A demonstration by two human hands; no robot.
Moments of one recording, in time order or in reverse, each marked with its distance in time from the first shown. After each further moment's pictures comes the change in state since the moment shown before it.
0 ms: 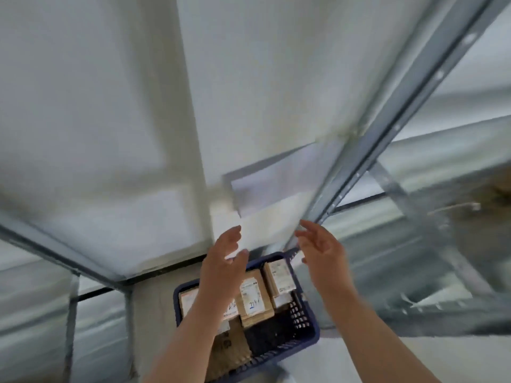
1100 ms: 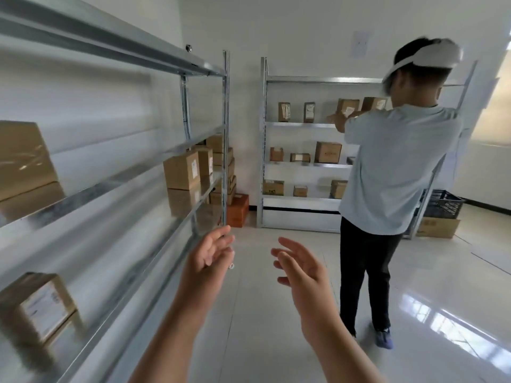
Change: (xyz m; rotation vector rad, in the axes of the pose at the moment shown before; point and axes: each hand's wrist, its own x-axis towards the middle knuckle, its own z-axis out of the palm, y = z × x) left_hand -0.488 0.422 0.567 -0.173 -1.042 0.637; right_hand -0.412 -0.025 -0.730 0.421 1.036 -0.297
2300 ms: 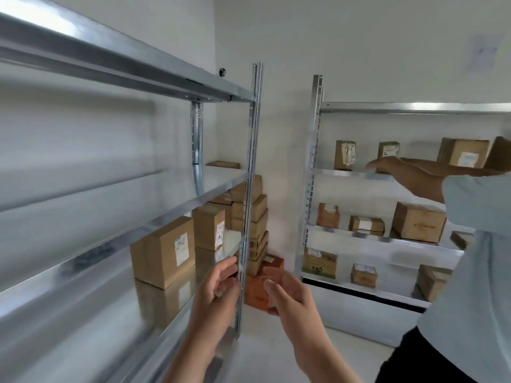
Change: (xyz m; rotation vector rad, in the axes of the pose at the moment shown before) left_hand 0.731 -0.193 0.104 0.013 0.263 -0.021; right_hand 0.783 0.127 0.115 -0.076 -0.326 0.098
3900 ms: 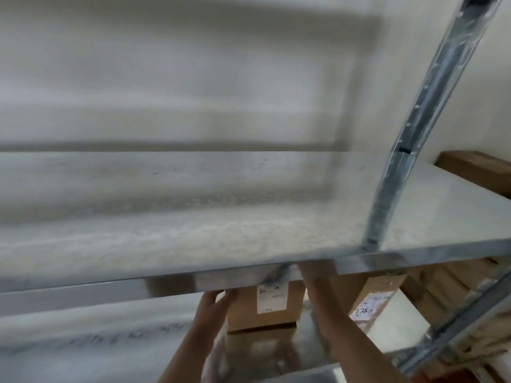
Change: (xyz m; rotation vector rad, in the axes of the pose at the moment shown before) left_hand 0.352 -0.260 -0.123 0.024 1.081 -0.409; right_hand 0.564 0.153 0.259 -0.269 -0.841 0.218
